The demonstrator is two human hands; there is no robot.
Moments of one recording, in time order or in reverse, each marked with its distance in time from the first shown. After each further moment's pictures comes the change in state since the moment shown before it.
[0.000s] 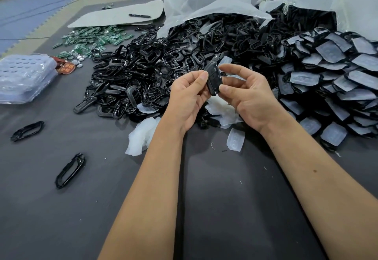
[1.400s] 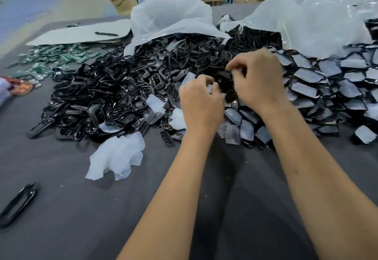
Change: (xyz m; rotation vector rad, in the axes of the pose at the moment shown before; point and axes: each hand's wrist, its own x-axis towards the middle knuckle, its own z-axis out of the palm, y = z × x) left_hand 0.006 -0.029 0.107 1.045 0.243 0.348; right_hand 0.001 -0.086 -0.049 -1.519 0.423 -0.400
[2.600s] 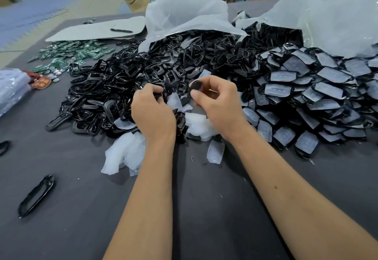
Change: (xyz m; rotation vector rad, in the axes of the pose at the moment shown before) left_hand 0.008 -0.087 -0.076 0.200 0.377 -0.210; right_hand -0.041 -0.067 0.079 0.960 -0.170 0.206
